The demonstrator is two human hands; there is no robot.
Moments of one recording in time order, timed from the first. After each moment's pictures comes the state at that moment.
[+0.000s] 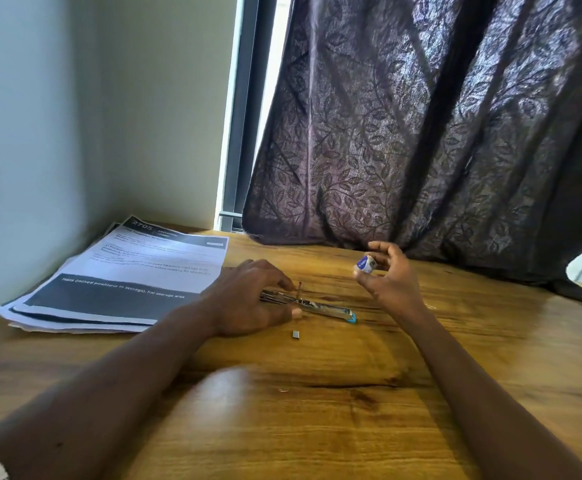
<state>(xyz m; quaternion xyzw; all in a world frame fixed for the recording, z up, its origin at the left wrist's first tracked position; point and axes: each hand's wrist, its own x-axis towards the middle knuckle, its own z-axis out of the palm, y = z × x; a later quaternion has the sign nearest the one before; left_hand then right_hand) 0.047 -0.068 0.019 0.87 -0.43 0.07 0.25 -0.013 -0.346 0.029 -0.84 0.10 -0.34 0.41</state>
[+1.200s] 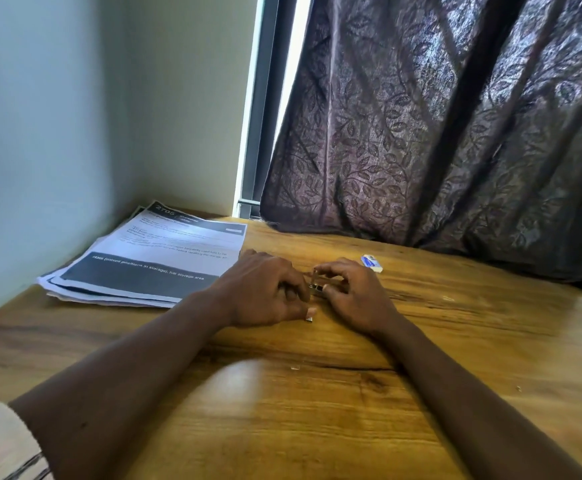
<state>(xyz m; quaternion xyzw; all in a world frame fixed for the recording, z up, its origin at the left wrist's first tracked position) 0.031 -0.064 0.019 0.85 -0.47 0.14 0.22 -0.018 -0.284 0.008 -0.95 -0.08 -0.21 0.23</state>
